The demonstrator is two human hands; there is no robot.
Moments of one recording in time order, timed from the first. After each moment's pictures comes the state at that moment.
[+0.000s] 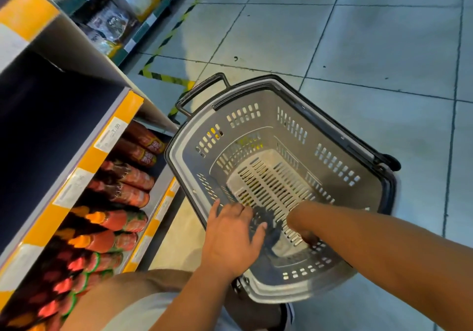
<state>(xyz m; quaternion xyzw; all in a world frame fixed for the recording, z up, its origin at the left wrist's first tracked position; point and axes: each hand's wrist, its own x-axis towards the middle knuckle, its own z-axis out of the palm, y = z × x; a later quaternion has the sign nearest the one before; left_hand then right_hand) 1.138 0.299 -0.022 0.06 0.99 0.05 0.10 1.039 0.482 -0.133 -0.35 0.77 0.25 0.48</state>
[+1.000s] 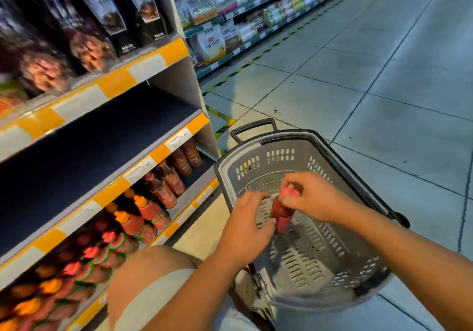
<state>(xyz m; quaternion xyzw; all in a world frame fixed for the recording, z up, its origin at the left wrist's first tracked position) 1.155 0.279 0.065 -0.02 0.92 0.38 -0.04 1.036 0.458 0.097 -0.29 0.88 -0.34 0.15</state>
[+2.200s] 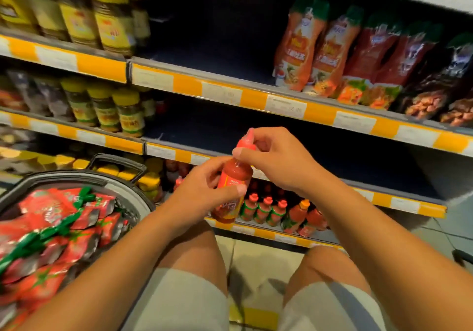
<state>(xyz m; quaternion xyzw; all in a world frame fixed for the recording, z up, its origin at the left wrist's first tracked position) 1.555 0.015 0.168 -0.31 0.63 0.60 -0.37 1.369 0.023 0.249 -0.71 0.59 -0.30 0.24</state>
